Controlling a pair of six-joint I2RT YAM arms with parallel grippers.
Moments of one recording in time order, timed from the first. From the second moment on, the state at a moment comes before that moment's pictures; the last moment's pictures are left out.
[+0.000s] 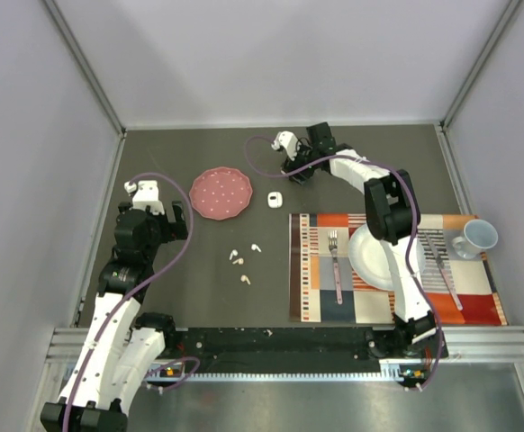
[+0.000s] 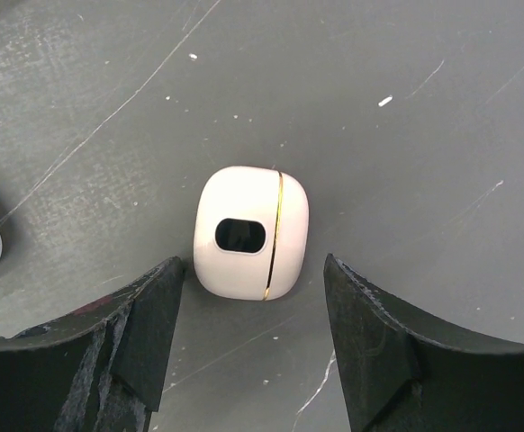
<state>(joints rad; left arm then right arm) -0.11 0.65 0.64 -0.34 -0.11 -0.05 0.40 2.36 1.88 -0.33 -0.39 -0.71</state>
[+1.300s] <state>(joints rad) -0.11 0.66 0.64 -0.34 -0.09 -0.05 0.41 2.37 1.90 -0.35 -0.39 -0.68</state>
